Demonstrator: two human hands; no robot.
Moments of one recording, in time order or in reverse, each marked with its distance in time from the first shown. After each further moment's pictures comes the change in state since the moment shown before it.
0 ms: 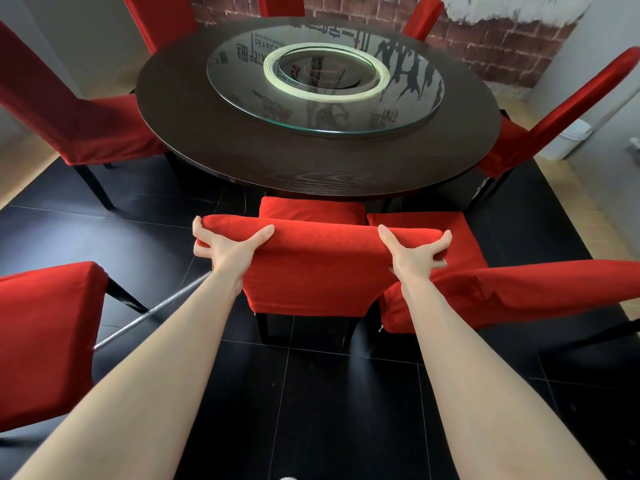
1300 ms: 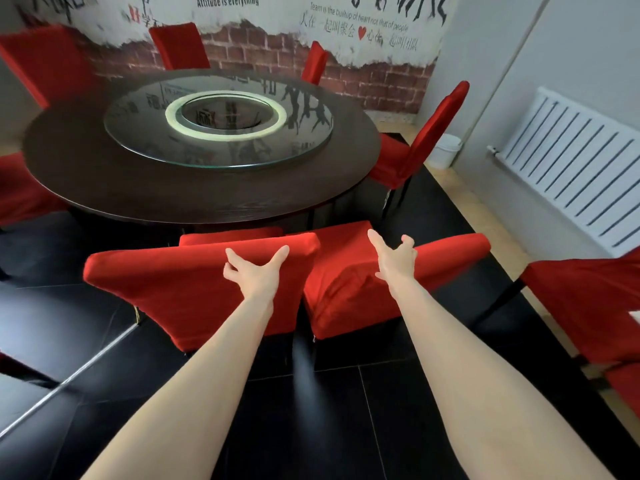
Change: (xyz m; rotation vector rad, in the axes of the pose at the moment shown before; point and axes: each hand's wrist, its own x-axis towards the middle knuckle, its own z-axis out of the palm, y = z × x) left_hand -0.177 0.029 0.136 0.005 -0.209 -0.025; right_hand 0.005 -0.007 -0.190 0.001 0.113 -0.076
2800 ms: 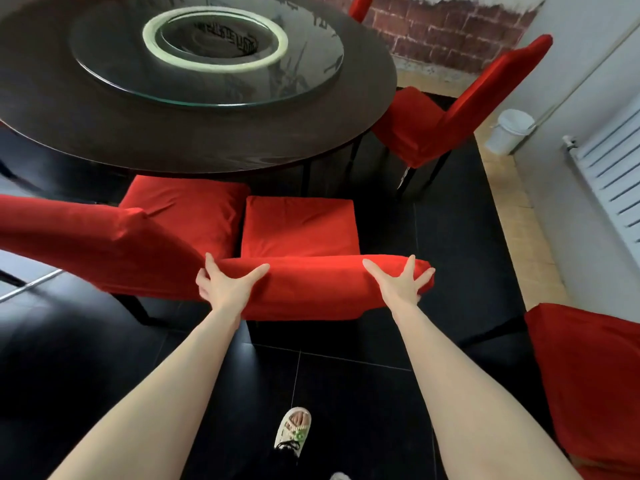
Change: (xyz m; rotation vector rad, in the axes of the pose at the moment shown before) left_hand -0.035 -0.064 0.300 0.177 0.257 -0.165; right_hand 0.304 0.101 -0.174 -0.396 -0.307 0.162
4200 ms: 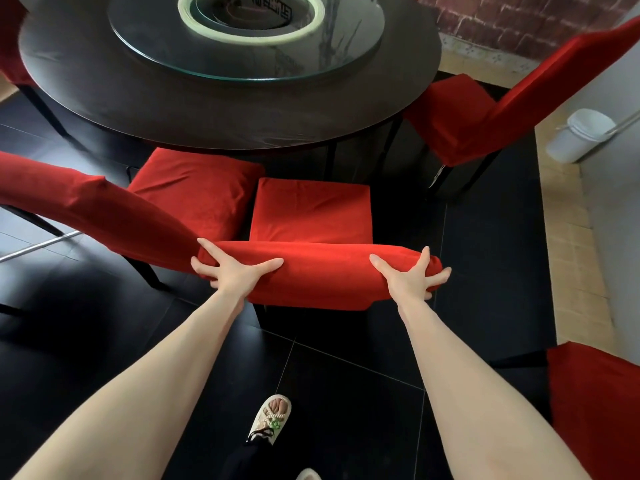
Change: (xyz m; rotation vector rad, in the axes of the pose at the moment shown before) left_hand -0.032 0.022 0.084 0.140 0.043 -0.131; right_hand 0.097 0.009 -0.042 0.029 -0.072 -0.080
